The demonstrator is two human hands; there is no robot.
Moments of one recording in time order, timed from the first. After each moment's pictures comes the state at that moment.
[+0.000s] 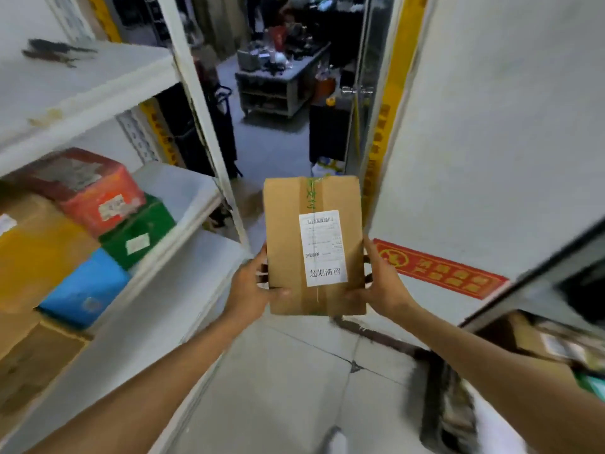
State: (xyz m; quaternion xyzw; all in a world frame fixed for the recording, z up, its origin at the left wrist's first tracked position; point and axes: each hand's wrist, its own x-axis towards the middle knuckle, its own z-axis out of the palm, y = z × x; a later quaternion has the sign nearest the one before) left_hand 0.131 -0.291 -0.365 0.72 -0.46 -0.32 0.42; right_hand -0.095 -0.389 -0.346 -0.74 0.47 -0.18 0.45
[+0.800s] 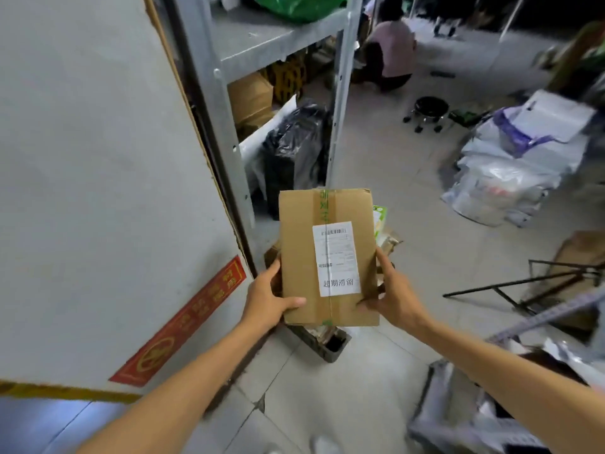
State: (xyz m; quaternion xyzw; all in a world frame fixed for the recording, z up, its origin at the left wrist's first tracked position) left_hand -0.255 -0.476 -0.407 0.33 -0.78 -0.52 0.06; right_hand -0.403 -0.277 -0.384 -0.27 0.85 -0.38 0.26
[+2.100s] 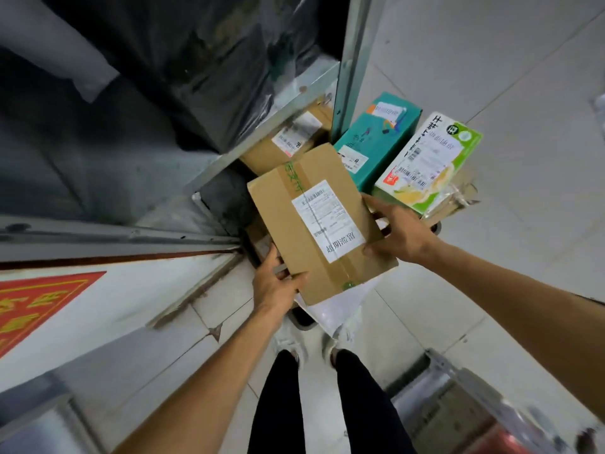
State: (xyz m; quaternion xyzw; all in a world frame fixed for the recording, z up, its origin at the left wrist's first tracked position) left_hand -0.535 -0.487 -0.731 0.63 -0.46 -0.63 0.03; right_hand -0.765 -0.413 -0.719 -0.36 0.78 -0.16 0.48
